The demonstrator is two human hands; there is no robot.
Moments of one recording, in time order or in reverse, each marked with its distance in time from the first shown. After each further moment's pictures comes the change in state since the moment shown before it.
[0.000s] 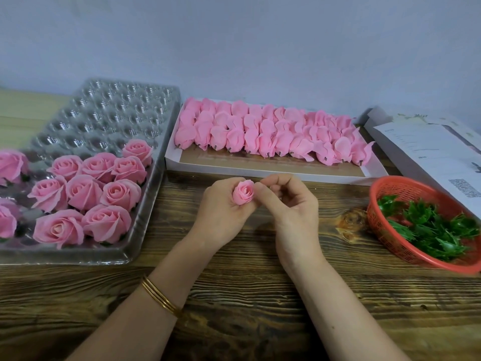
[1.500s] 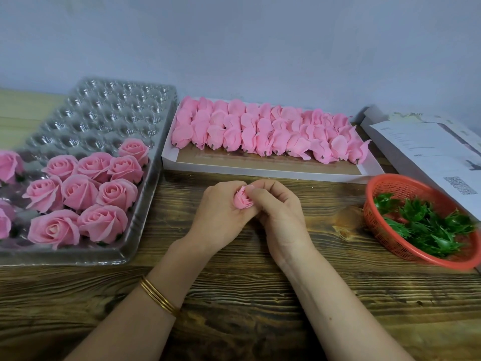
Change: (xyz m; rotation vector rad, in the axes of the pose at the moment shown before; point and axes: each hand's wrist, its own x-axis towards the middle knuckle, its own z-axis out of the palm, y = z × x) left_hand -0.003 0.002 0.001 0.147 -0.012 0.014; right_hand 0.005 0.010 0.002 0.112 -0.075 0.334
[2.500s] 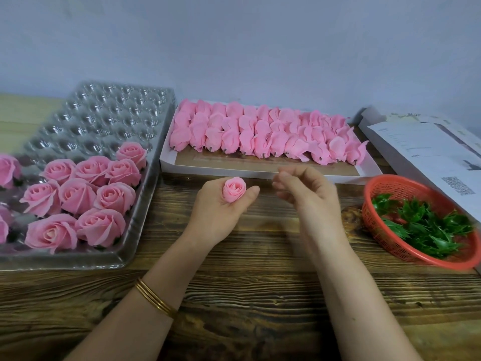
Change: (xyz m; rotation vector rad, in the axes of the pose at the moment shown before) left_hand 0.006 -0.003 0.000 -0.163 0.078 -0.088; right_hand 0.006 -0.033 -0.026 -0.244 0.178 -0.225
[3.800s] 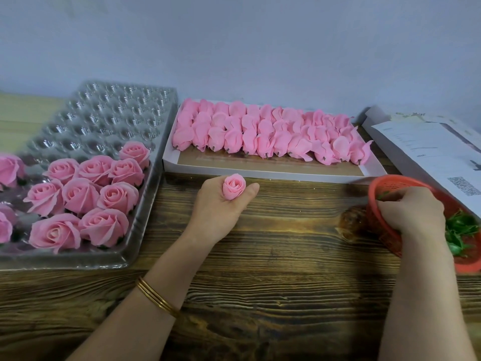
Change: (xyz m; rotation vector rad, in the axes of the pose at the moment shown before) left_hand 0.002 -0.001 -0.002 -0.035 0.013 -0.101; right_hand 0.042 -0.018 -0.123 -1.176 0.381 0.308
